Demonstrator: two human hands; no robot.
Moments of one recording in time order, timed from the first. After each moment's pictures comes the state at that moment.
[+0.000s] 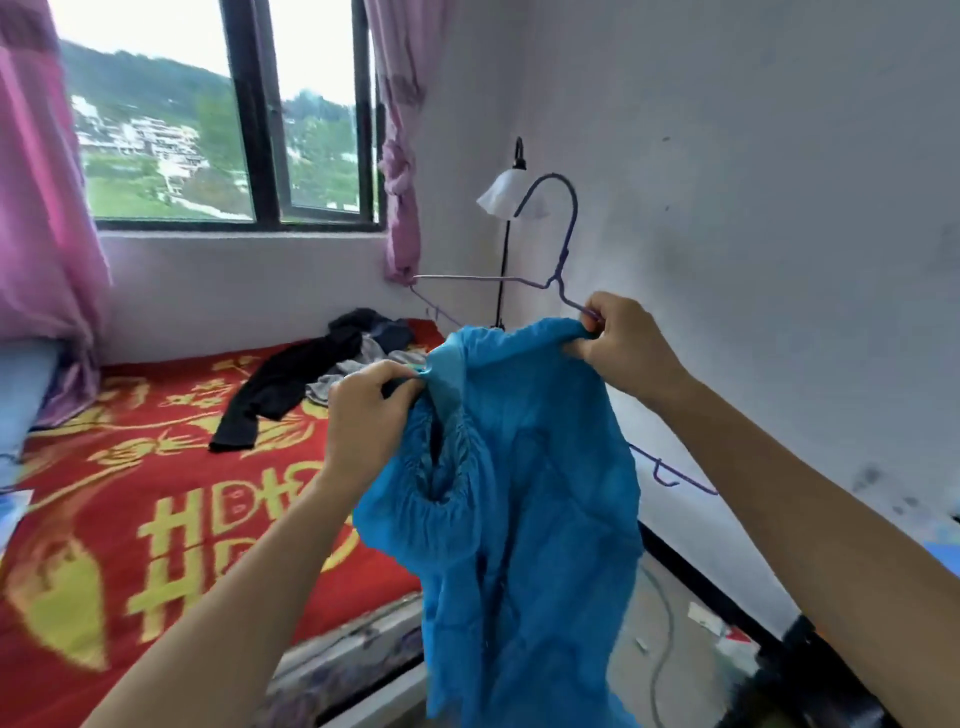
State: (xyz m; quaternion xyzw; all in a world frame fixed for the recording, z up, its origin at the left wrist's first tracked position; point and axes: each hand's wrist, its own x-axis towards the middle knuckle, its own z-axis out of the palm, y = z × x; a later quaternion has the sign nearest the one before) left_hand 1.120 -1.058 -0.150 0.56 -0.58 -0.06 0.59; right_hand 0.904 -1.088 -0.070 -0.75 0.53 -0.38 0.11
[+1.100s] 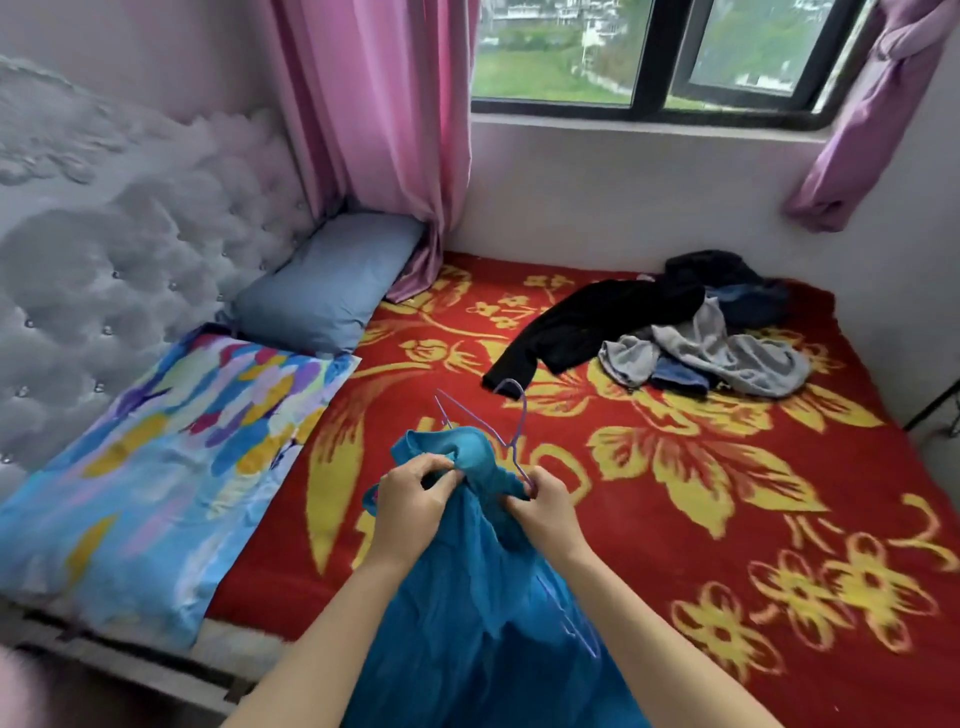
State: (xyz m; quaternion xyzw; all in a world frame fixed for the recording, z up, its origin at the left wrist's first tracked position) left_hand 1.370 -1.275 -0.325 0.82 -0.26 -0.04 0.51; right_hand 1.287 -1.403 -0.366 -0.77 0.35 -0.17 0.51
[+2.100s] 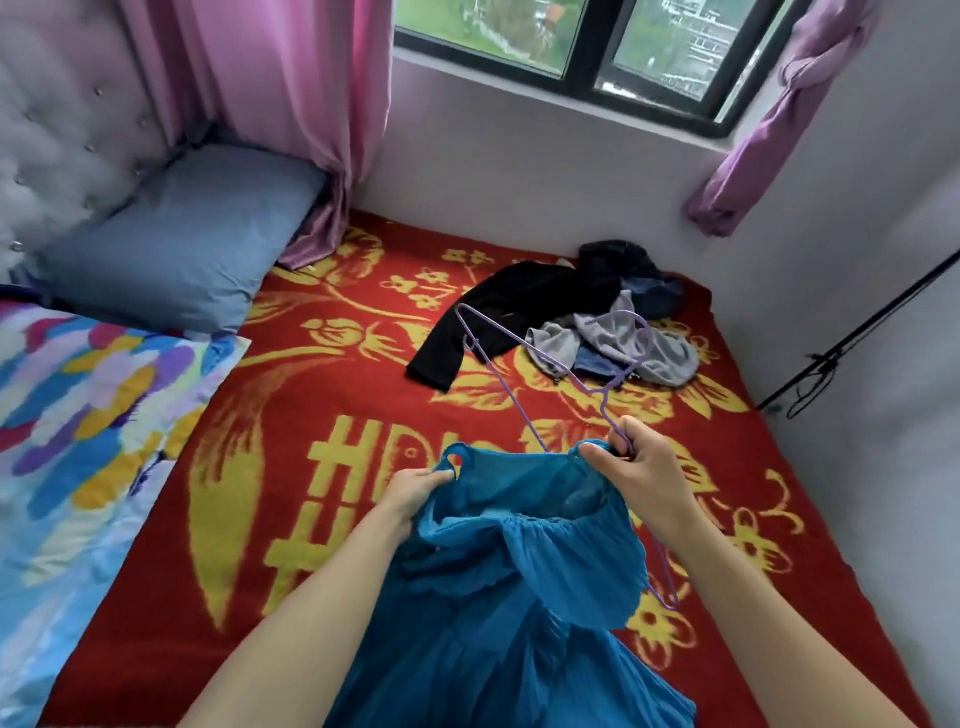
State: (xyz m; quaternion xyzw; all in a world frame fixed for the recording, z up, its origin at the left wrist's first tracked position) left_hand 1.489 -1.373 -0.427 0.61 0.00 -0.54 0.58; right_hand 1.295 -1.479 -0.288 -0.80 0.36 -0.24 0.42
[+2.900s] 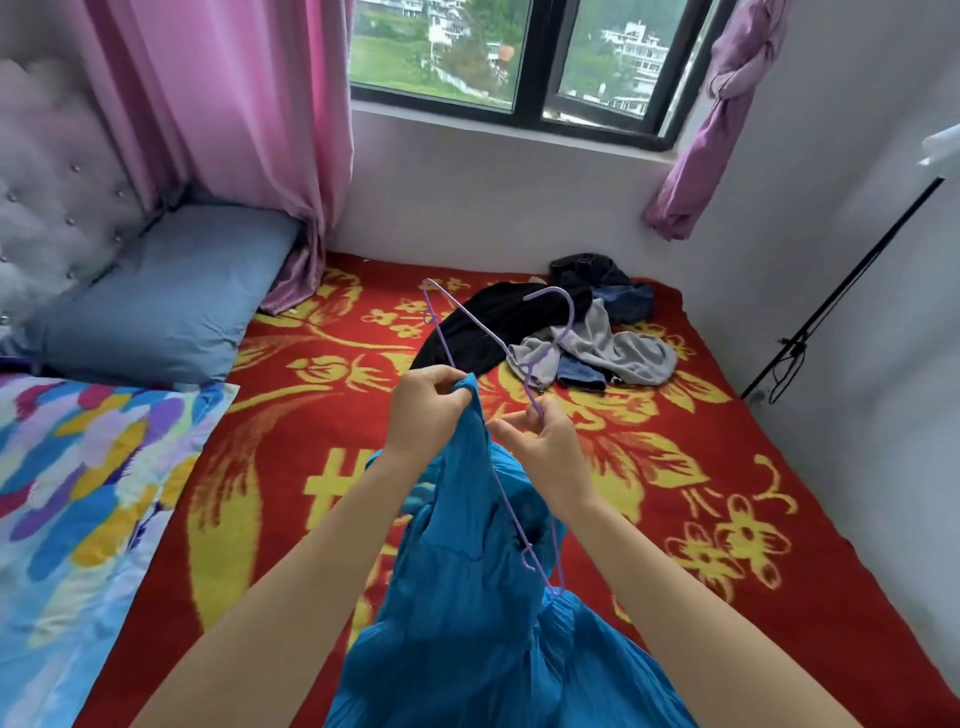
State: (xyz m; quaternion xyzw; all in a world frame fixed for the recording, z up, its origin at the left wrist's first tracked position) left_hand 1.466 -1.377 -0.269 0.73 -0.35 -0.18 0.56; right_hand 1.343 -1.436 -0.288 -0.73 0.38 -0.31 0.48
